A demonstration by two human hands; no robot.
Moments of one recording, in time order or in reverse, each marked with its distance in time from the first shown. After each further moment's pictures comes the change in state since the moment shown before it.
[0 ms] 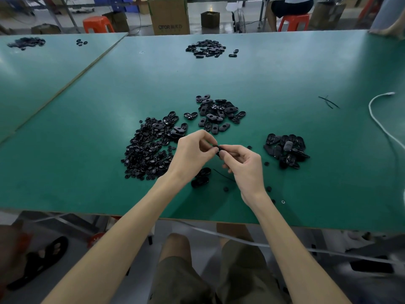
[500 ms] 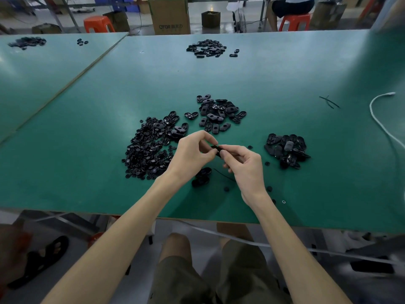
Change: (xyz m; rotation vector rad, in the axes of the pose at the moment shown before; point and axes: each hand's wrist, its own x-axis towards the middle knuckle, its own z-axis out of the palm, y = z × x) left_hand -0.001 -0.003 -0.004 0.018 -0.039 0.001; right_hand -0.001 0.000 0.001 -0.002 -0.010 0.001
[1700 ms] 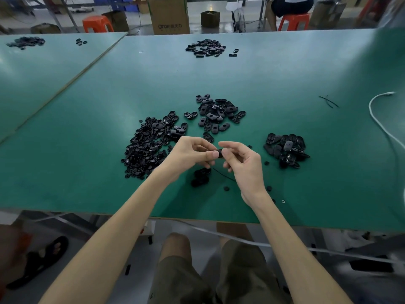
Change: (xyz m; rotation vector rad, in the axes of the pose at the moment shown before) left_hand 0.009 -0.013 -0.009 -0.474 -0.266 -0.216; right_hand 0.000 -0.003 0.000 0.012 -0.028 -0.042
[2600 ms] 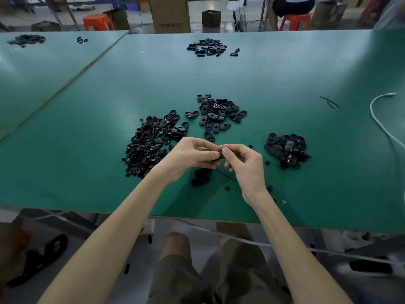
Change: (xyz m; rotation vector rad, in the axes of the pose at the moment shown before) left_hand -0.003 0.004 0.000 -0.184 -0.082 -0.120; right_hand 0.000 0.001 -0.001 -0.001 0.012 0.003
